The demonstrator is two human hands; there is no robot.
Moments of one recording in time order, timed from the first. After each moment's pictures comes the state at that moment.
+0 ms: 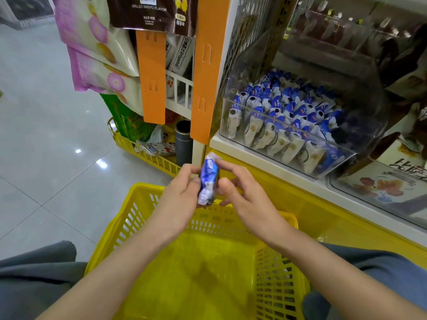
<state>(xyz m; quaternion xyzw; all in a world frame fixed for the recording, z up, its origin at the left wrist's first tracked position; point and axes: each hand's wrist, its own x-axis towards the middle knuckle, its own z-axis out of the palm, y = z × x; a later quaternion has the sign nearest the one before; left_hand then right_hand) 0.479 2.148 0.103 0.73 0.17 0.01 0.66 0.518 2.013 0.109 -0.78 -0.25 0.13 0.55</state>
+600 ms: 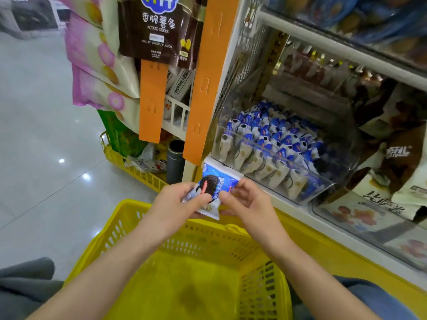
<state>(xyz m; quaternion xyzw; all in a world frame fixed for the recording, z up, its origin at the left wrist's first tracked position) 0.490 2.152 0.113 0.72 0.09 0.01 0.69 0.534 2.001 0.129 -0.74 -0.14 0.16 0.64</state>
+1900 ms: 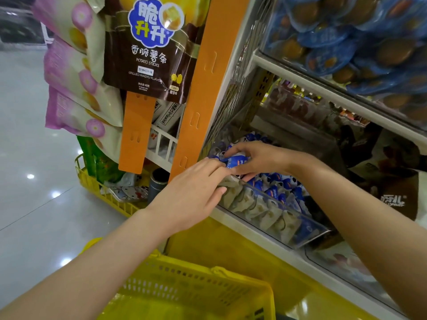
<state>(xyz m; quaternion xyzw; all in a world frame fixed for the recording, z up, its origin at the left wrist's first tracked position) 0.581 2.158 0.150 0.94 -0.18 0.20 0.22 0.707 2.012 0.223 -0.89 -0.25 0.28 0.26</state>
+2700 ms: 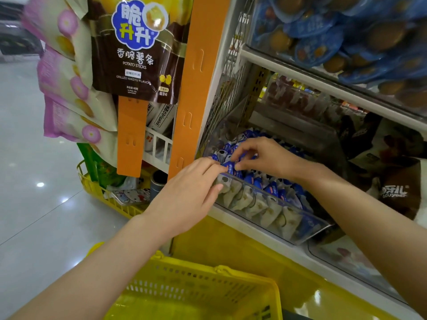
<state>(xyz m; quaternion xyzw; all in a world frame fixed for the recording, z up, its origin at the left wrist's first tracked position) 0.579 2.155 0.150 0.94 -0.15 0.19 0.24 0.707 1.992 0.213 -0.90 -0.36 0.10 0.22</state>
